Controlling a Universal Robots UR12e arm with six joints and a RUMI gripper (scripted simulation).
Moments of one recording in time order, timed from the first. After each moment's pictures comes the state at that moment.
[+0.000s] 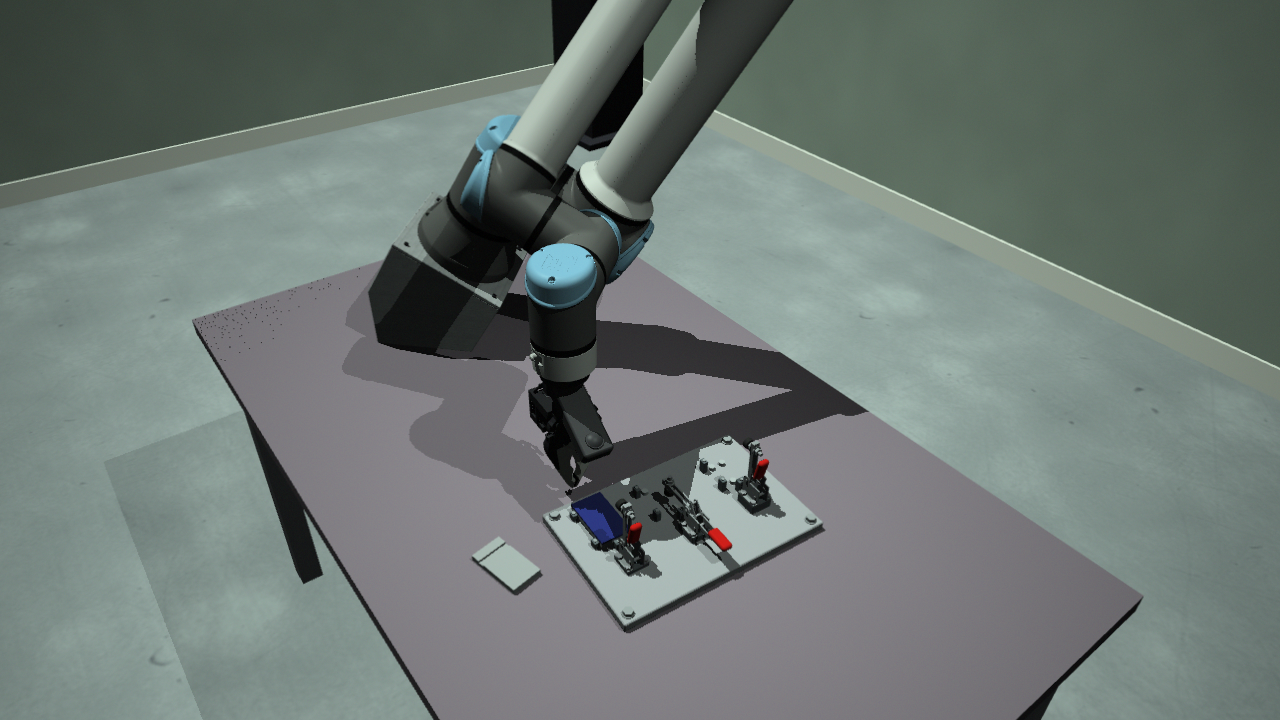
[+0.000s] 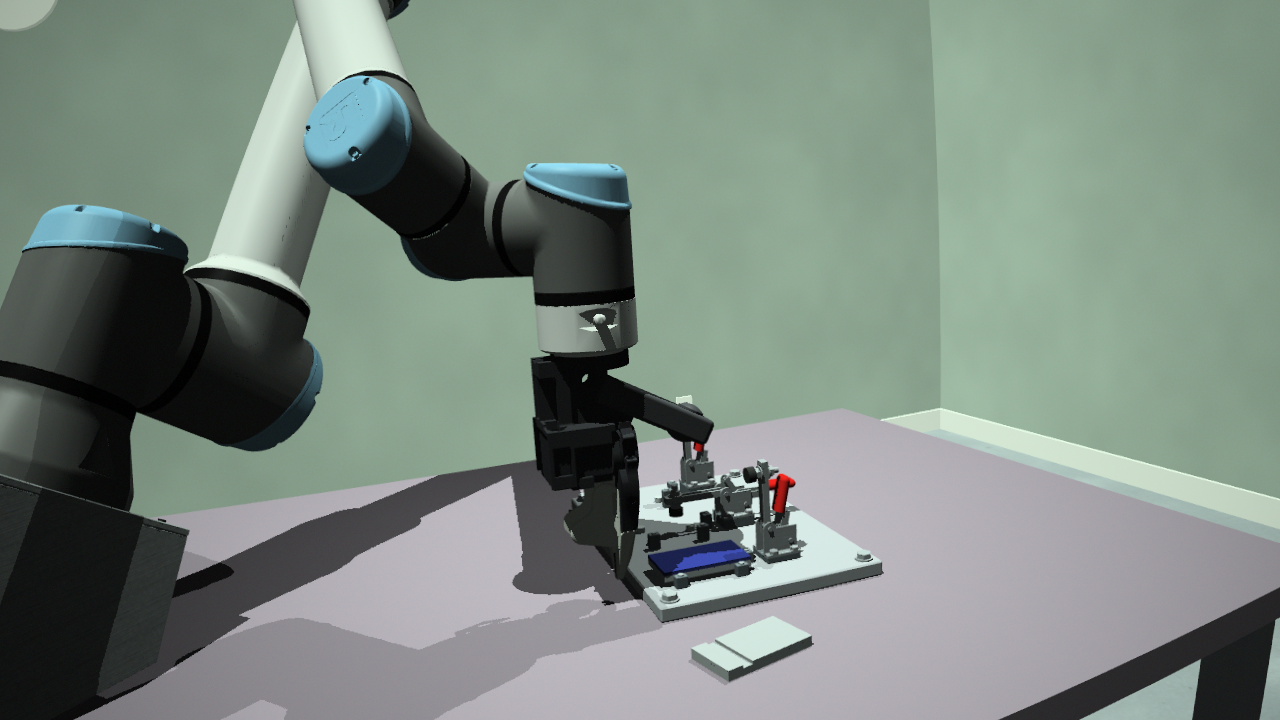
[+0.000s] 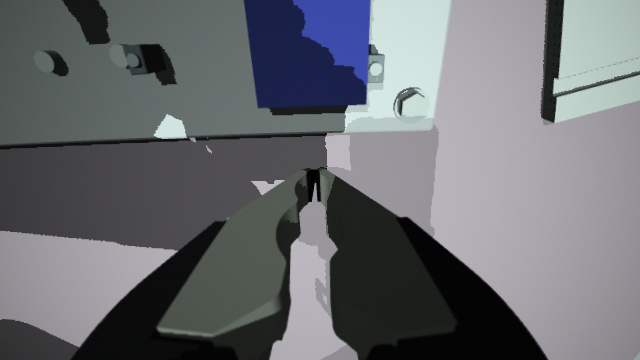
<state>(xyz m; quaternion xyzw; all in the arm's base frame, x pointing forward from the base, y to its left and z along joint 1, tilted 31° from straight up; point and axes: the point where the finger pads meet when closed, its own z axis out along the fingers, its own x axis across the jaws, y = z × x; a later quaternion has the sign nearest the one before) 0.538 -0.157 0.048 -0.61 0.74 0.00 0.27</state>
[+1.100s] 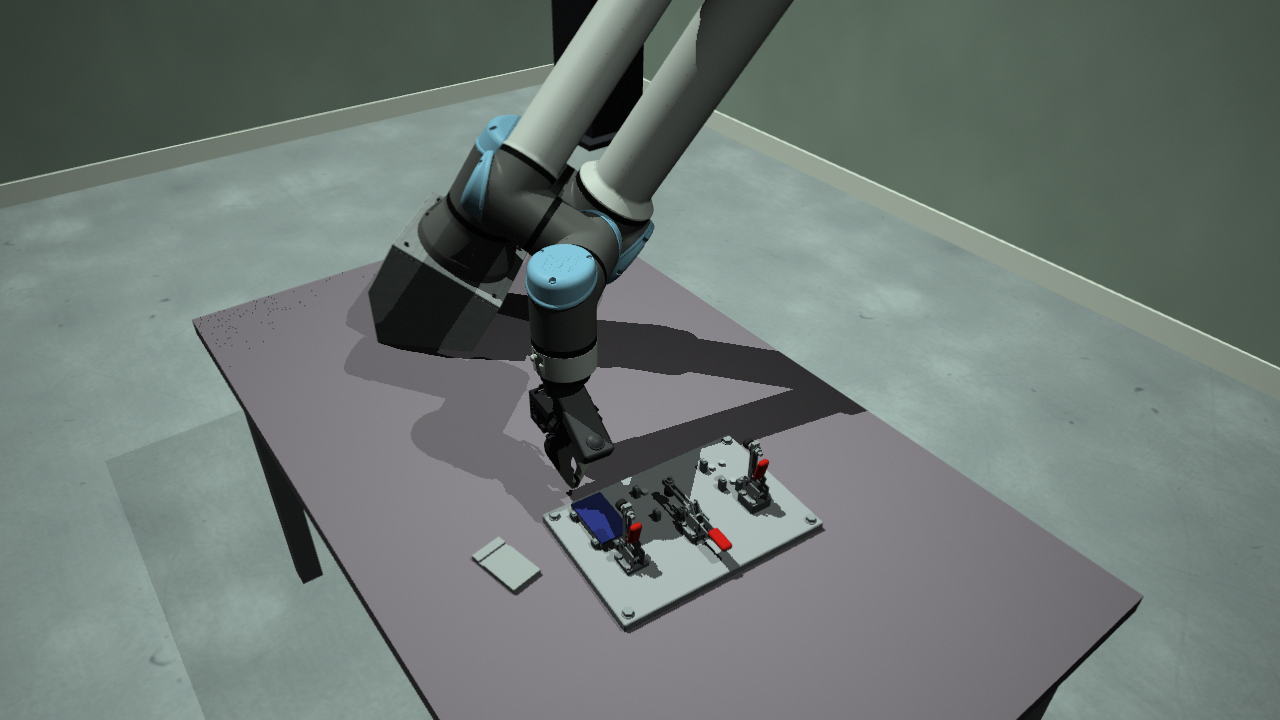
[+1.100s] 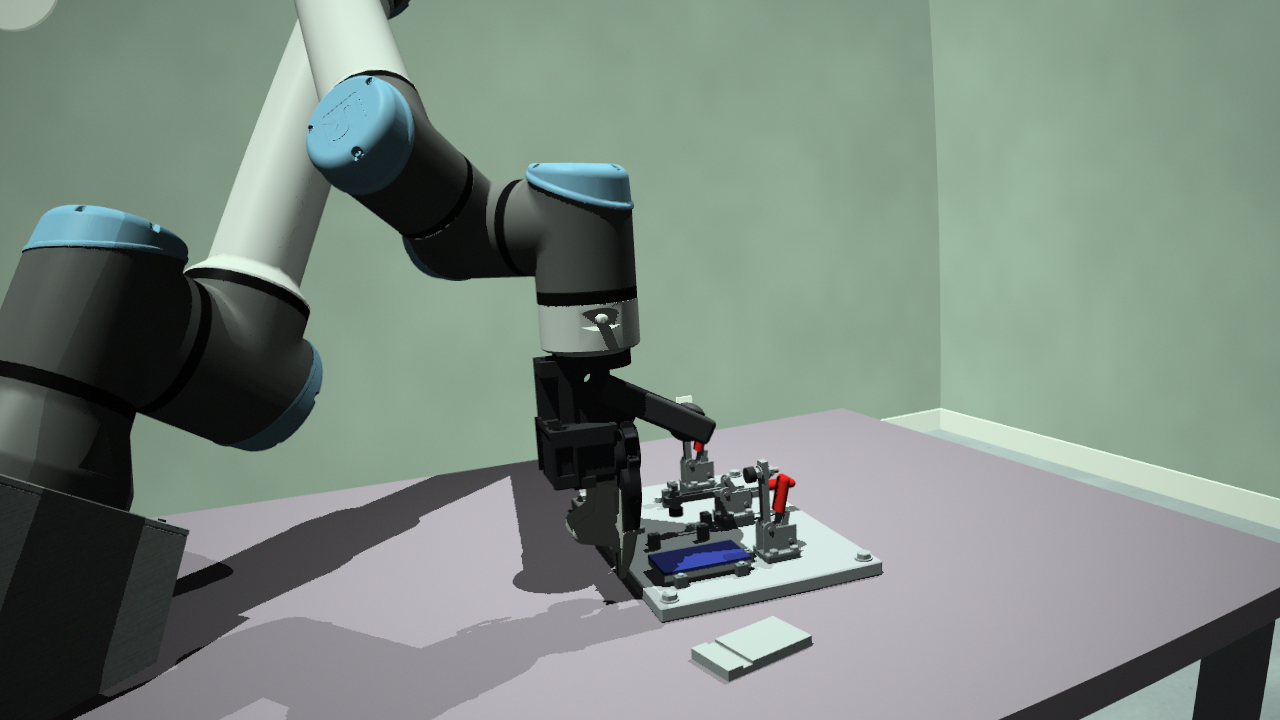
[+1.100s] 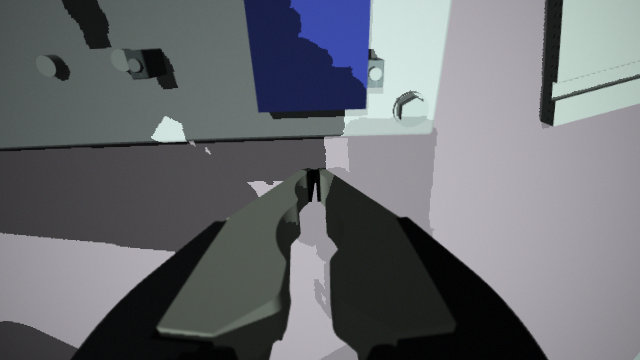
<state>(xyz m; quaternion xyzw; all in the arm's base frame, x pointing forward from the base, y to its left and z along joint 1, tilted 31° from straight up) 0.540 -0.158 0.048 -0.61 0.74 0.00 0.27</state>
